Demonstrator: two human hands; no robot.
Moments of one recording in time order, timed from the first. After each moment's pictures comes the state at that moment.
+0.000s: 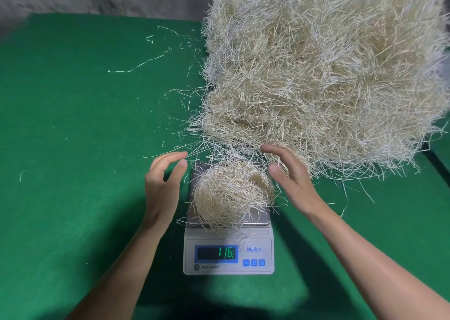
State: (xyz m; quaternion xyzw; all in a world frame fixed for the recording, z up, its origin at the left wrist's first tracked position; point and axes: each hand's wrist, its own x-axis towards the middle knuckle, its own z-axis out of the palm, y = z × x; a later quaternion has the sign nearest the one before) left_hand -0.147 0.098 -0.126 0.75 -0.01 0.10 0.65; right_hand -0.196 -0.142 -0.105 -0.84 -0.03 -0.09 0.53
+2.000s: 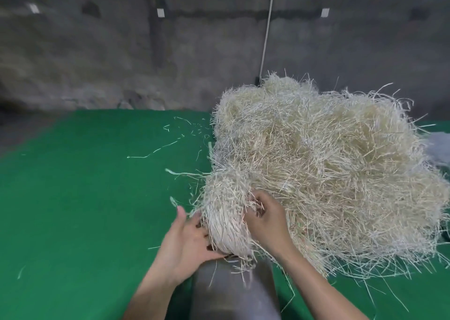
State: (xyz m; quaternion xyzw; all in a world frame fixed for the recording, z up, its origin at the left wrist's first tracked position) left_hand -0.081 0.072 -0.067 0.37 -0.04 -0.34 0.86; right_hand -0.101 -0.103 -0.046 -0.82 0.02 -0.19 0.54
